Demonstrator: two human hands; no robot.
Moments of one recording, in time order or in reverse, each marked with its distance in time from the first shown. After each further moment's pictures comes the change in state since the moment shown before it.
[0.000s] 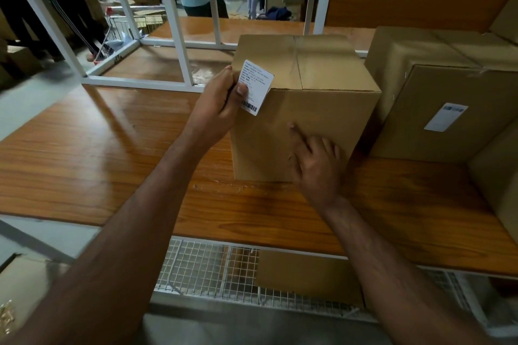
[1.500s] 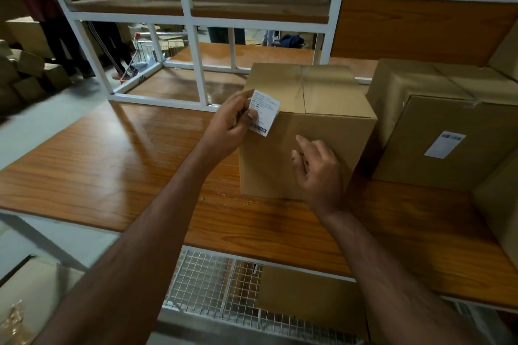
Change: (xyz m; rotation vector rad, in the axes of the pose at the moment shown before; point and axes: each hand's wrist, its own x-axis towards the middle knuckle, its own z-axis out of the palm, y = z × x) left_hand -0.003 0.016 -0.004 -0.093 -0.059 -0.136; right_hand 0.029 -0.014 -0.030 0.379 0.169 -0.015
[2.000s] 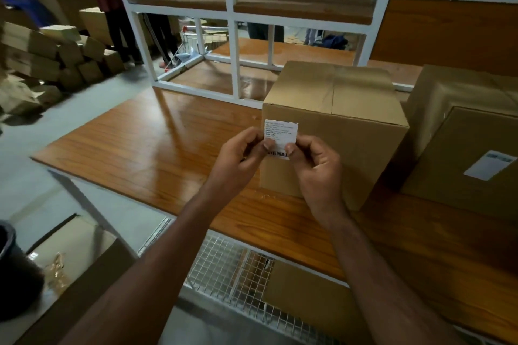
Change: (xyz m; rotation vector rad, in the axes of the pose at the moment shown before) left_hand -0.085 0.033 0.017 -0.139 0.173 -0.146; right_hand 0.010 -0.063 -0.021 0.886 -0.181 0.306
